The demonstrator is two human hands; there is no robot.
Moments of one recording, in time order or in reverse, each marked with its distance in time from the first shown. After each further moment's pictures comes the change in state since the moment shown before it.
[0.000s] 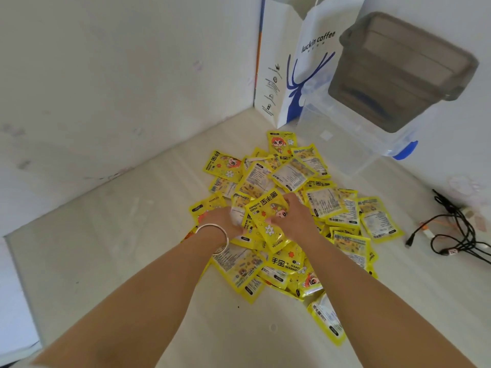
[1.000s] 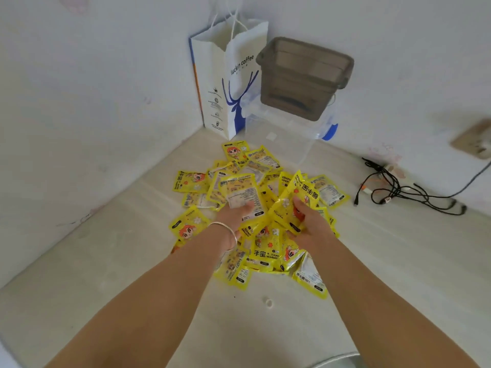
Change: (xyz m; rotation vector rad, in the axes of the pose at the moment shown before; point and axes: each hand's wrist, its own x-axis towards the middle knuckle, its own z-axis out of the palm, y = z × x) left_hand -0.072 0.062 -0.005 -1.166 -0.246 -0.010; right_hand -0.080 0.046 -0.031 1.526 0.200 0.408
